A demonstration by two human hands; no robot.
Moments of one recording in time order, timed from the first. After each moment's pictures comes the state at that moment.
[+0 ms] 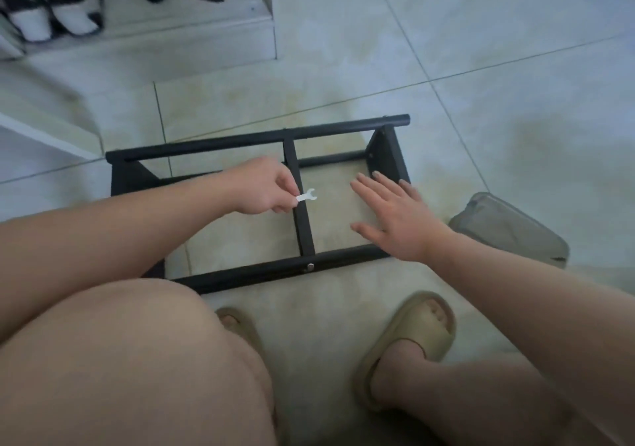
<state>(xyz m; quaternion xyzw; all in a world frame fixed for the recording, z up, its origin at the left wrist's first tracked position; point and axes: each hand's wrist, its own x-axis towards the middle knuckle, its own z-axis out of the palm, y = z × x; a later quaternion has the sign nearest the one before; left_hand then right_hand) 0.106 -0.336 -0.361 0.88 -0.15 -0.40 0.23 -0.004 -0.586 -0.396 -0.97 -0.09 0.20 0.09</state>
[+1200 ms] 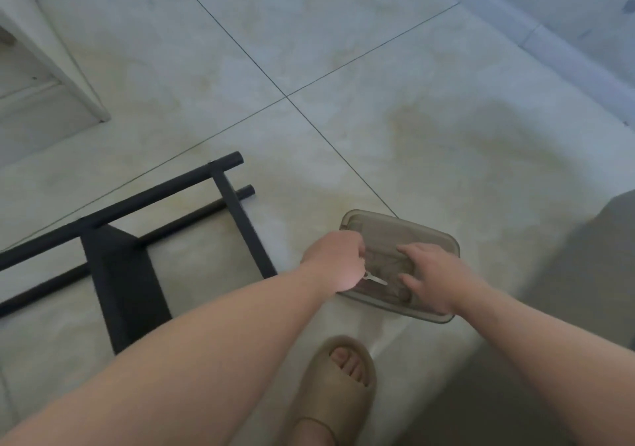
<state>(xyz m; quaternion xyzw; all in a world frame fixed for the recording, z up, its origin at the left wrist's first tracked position) 0.015 -0.711 -0.462 0.85 -0.33 -0.39 0.15 -0.120 -0.870 -0.479 -0.93 0.21 0.28 0.12</state>
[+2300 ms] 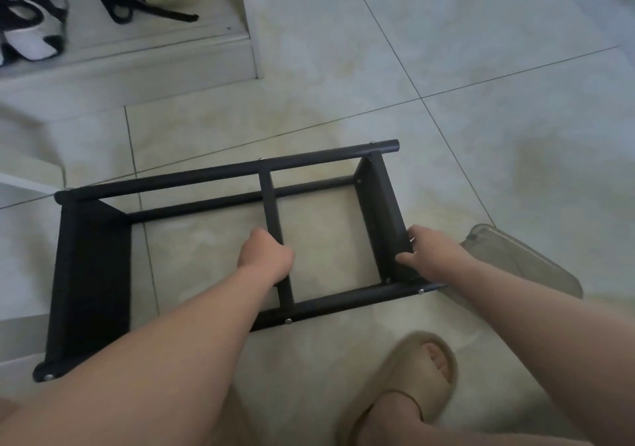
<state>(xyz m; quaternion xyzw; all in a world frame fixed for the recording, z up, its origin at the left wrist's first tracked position) 0.085 -0.412 -0.464 0.88 0.20 -0.33 0.28 0.026 -0.682 -0.459 -0.91 0.21 0.32 0.17</state>
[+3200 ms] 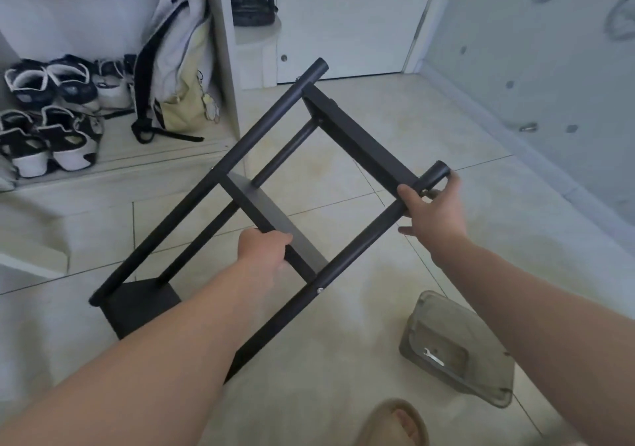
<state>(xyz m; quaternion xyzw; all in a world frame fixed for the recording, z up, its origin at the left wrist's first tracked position) 0.134 -0.451 -0.333 0.68 0.26 -0.21 0.65 0.074 -0.686 -0.263 -0.74 0.34 -0.16 0.56</state>
